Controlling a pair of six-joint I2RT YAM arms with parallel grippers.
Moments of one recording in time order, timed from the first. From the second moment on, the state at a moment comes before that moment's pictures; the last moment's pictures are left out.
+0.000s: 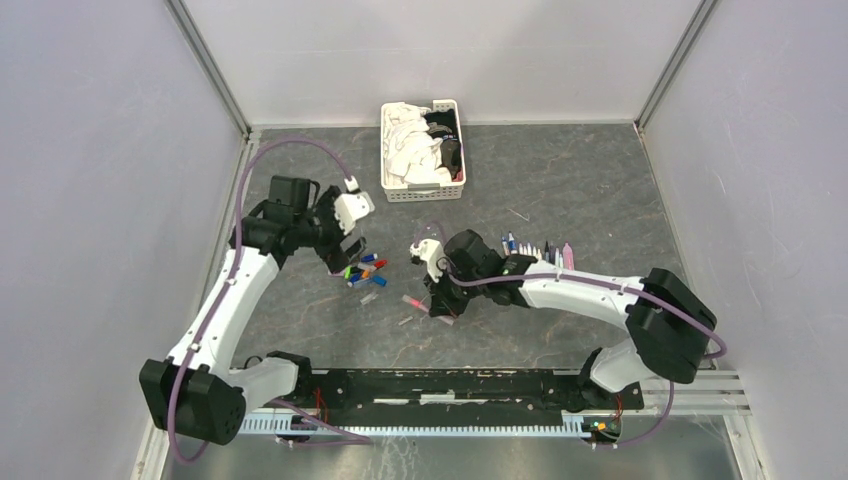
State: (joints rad) left arm -0.21 1.12 1.07 -0.79 0.44 0.77; right arm 0.97 1.47 0.86 -0.21 -0.32 0.05
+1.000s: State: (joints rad) left arm -0.49 1.19 0.90 -0.88 0.54 0.96; right arm 0.83 1.72 1.11 -0.38 -0.93 0.08
